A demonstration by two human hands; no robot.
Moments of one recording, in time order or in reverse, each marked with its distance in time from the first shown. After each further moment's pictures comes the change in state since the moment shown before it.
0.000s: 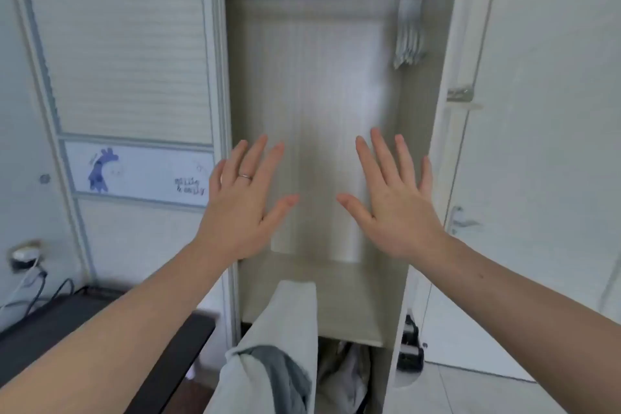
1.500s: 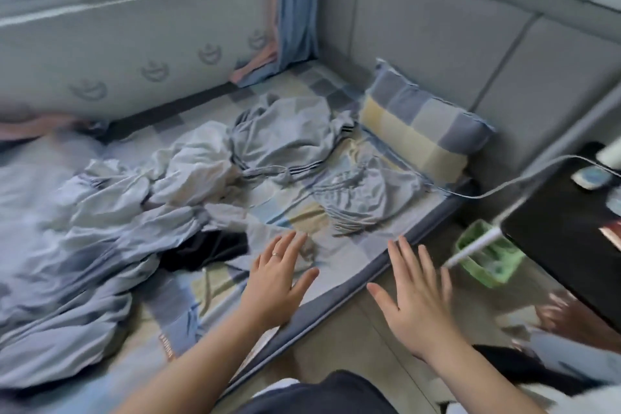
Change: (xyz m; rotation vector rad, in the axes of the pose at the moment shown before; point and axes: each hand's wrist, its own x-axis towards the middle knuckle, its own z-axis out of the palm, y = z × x) left_hand -0.574 0.437 -0.019 0.689 0.322 -2.287; right_hand -0.448 -0.219 0.069 0.639 -0.910 -2.007
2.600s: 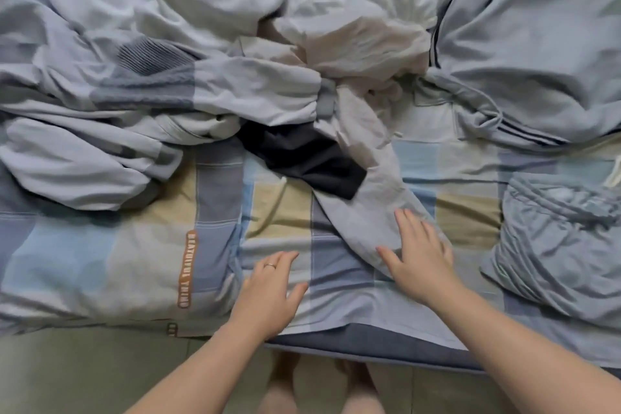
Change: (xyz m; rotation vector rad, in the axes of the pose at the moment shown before) left_hand 0.053 -0.333 0.204 -0.418 -0.126 -0.899; right_hand 0.391 -0.195 0.321 -0.352 -0.571 -0.389
